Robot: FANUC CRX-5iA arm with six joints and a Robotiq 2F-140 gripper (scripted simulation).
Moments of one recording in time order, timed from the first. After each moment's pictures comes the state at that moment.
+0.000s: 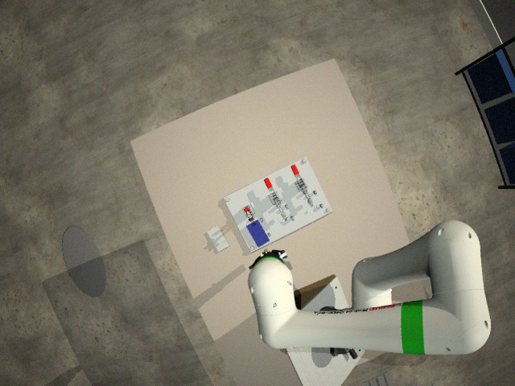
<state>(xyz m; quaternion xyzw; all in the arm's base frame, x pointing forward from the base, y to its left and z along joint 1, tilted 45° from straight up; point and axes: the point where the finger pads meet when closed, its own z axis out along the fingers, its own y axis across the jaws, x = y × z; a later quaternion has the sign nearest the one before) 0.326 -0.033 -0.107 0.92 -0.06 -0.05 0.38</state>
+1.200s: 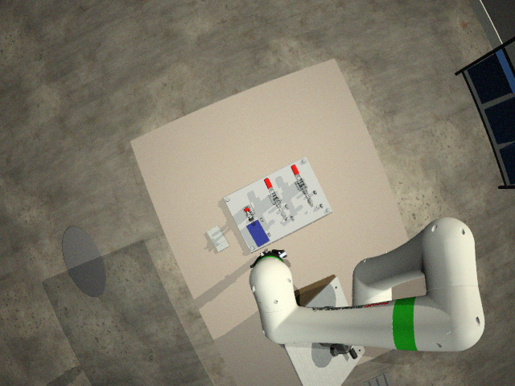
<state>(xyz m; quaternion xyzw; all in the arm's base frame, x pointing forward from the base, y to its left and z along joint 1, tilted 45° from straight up) 0.315 -0.056 -0.131 0.92 -0.06 -0.05 0.38</state>
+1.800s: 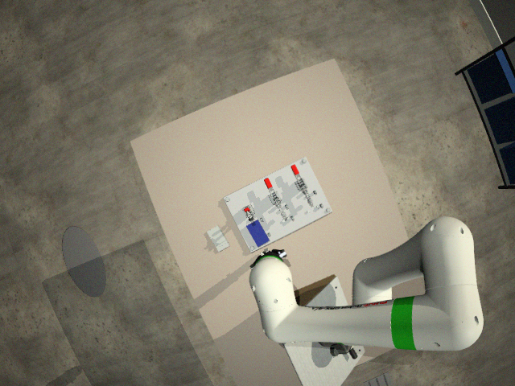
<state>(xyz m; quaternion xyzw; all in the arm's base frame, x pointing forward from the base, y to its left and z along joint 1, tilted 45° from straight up) 0.315 -0.059 -0.135 0.92 -0.06 -0.05 0.38</state>
